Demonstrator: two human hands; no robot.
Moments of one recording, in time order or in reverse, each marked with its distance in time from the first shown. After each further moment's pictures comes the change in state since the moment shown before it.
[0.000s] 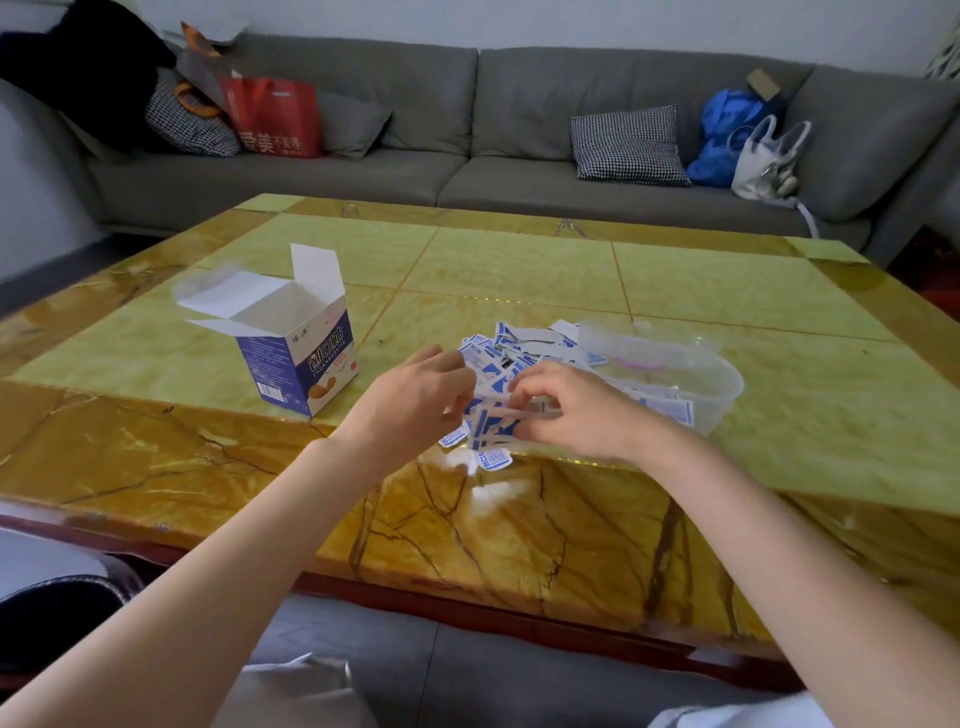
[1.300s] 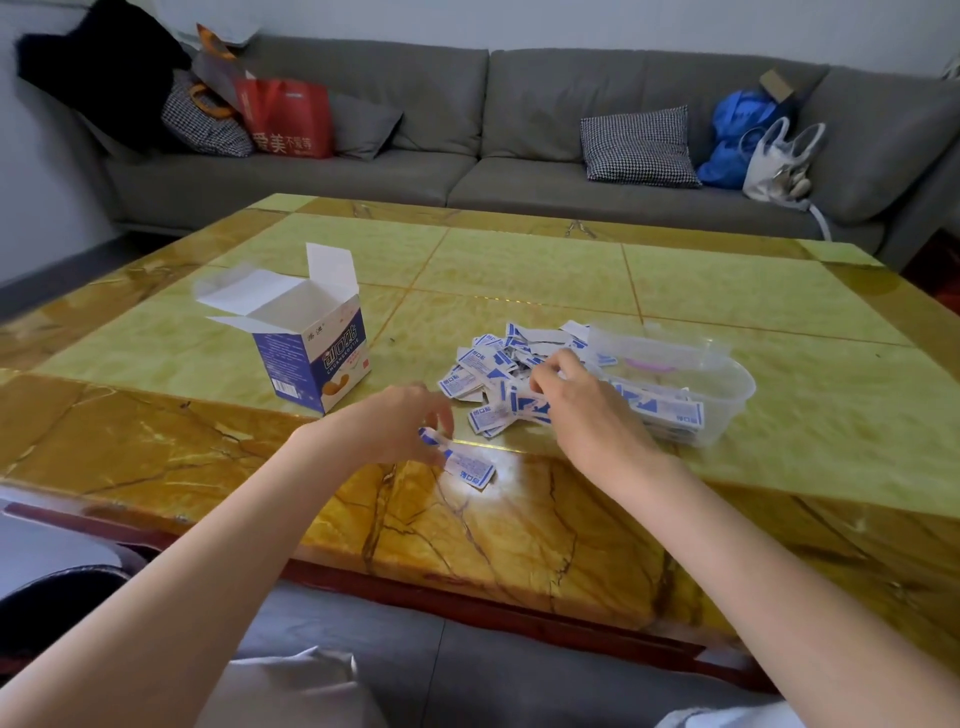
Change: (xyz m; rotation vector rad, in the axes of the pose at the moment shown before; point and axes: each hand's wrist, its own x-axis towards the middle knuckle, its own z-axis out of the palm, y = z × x) left_hand -0.010 -0.011 -0.010 -0.178 -0.605 -0.405; right_hand 0.002 0.009 0.023 -0.504 0.362 -0.037
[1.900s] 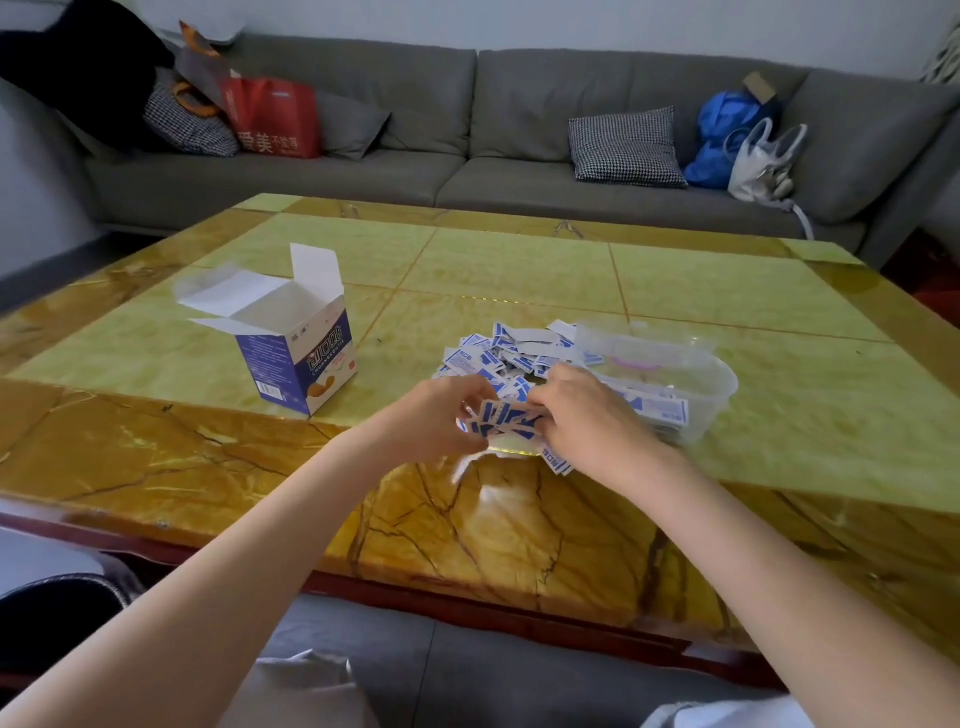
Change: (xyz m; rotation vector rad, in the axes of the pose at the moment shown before) left_hand 0.012 0.029 0.009 -0.317 0.151 0.107; right_hand -0.005 -0.004 -0.016 -0.007 -0.158 0.013
